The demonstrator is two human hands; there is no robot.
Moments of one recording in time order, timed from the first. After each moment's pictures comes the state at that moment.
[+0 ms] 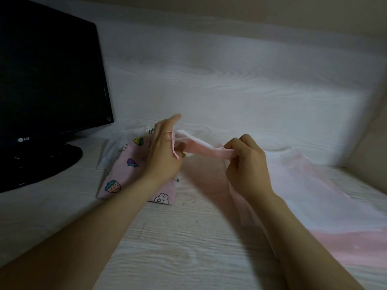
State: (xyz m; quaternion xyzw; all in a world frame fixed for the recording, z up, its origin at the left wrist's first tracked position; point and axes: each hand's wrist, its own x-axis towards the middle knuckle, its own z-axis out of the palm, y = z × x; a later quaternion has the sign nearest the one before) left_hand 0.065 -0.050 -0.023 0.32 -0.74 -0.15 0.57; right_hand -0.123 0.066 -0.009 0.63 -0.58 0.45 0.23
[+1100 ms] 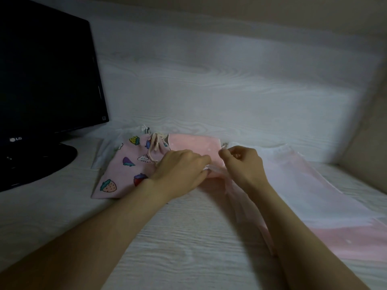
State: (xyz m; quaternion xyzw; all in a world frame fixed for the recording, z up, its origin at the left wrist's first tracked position) left_hand 0.047 -0.010 -0.023 0.22 -0.90 0.17 0.33; right_hand -0.126 0.066 -0.005 0.48 -0.71 0.51 -0.08
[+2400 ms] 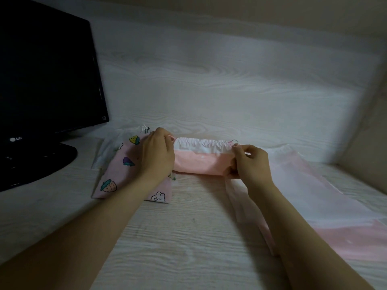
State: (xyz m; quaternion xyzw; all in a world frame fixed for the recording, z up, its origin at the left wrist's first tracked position) left_hand 0.064 -0.053 -0.023 0.45 -0.71 -0.09 0.53; right_hand -0.132 0.066 -0.006 0.41 -0.63 0.64 -0.18
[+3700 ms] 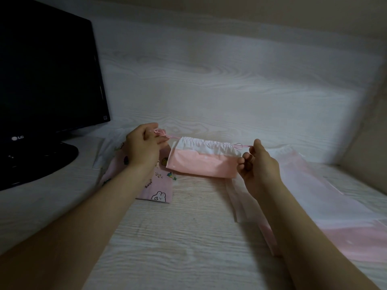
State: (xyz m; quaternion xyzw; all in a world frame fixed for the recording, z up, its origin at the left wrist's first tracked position) left_hand 0.075 -0.067 -0.014 0.37 -0.48 -0.43 0.67; right_hand -0.141 0.067 0.000 0.20 -0.48 0.78 -0.36
